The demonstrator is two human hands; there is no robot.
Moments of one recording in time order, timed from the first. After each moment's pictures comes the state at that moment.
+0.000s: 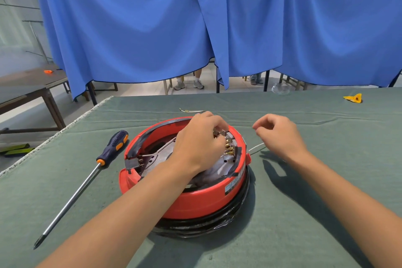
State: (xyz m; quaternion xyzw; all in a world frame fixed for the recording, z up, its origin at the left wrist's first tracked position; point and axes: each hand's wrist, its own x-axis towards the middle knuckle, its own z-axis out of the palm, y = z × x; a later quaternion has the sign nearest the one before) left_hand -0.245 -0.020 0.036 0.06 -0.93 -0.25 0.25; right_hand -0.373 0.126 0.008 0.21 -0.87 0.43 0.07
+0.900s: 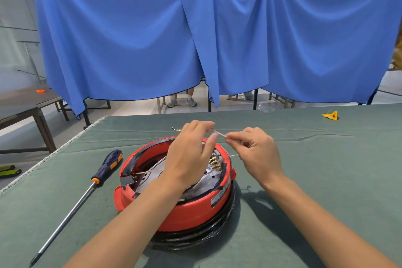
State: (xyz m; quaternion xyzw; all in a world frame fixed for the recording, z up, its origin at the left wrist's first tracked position) left_hand -0.244 -0.017 0.039 0.00 -0.91 -0.21 0.37; right_hand -0.329 0.123 0.020 0.34 -0.77 0.47 0.27
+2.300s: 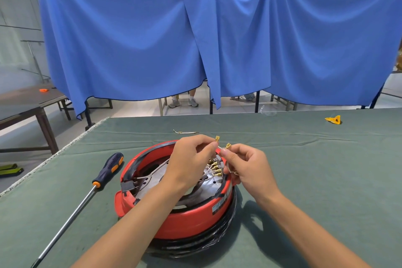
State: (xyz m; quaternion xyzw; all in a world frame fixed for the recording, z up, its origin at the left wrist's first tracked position) left_hand -0.242 -0.017 0.042 0.00 -0.84 -0.42 0.33; right_hand -0.302 0.115 0.019 0.29 -0.66 0.69 -0.04
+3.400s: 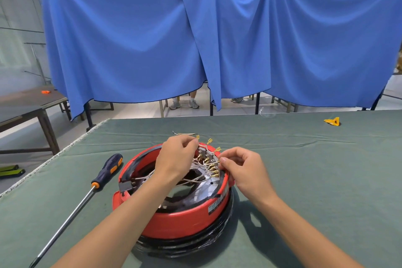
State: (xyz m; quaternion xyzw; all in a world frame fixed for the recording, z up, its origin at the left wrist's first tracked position) left_hand -0.247 -0.033 0.046 0.16 -0.87 -0.38 0.29; right_hand -0.309 0.115 0.011 0.26 -0.72 0.64 -0.01
